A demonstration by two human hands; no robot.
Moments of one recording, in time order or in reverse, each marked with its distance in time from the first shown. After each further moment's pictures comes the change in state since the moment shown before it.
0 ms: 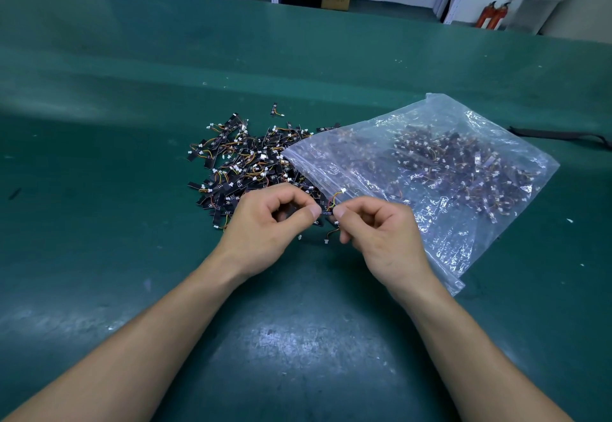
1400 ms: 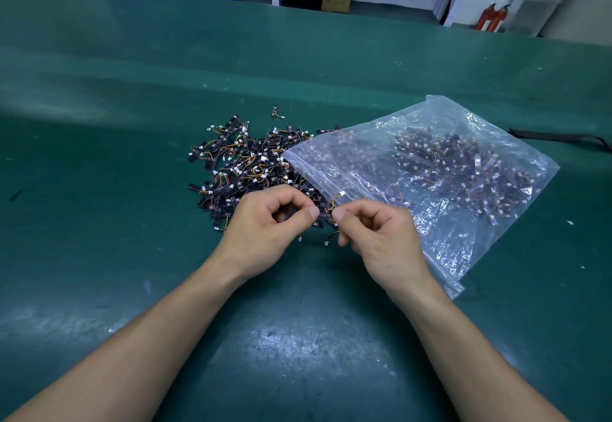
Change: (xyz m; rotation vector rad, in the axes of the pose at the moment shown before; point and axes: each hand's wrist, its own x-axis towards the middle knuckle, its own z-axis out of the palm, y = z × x) left_hand 0.000 -0.005 0.000 0.004 0.010 0.013; right_hand -0.001 0.002 -0.001 -0.005 -0.007 0.004
